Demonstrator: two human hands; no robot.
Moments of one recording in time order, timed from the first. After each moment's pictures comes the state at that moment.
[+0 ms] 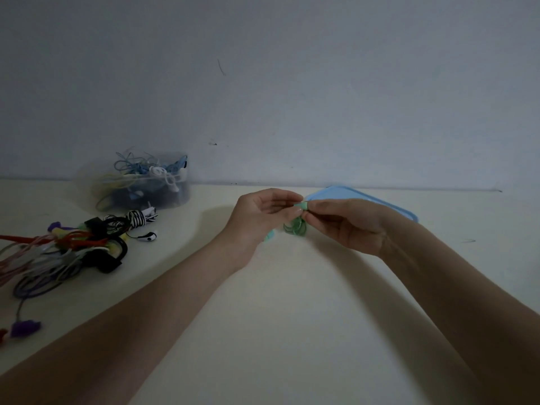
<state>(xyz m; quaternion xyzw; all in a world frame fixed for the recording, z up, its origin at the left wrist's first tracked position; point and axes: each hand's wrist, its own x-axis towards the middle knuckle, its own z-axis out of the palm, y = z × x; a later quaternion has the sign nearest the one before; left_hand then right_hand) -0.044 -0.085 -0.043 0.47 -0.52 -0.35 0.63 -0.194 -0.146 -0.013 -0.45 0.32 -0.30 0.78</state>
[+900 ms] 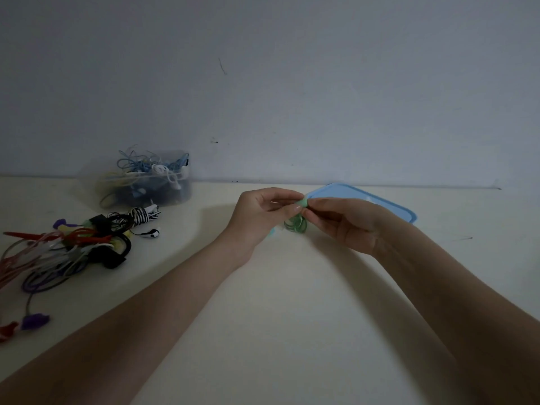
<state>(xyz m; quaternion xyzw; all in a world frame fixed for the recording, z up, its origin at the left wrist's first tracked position) -0.050 -0.078 -0.036 0.49 -0.52 -0.33 0.62 -0.192 -0.140 -0.012 -0.44 0.33 -0.32 0.77</state>
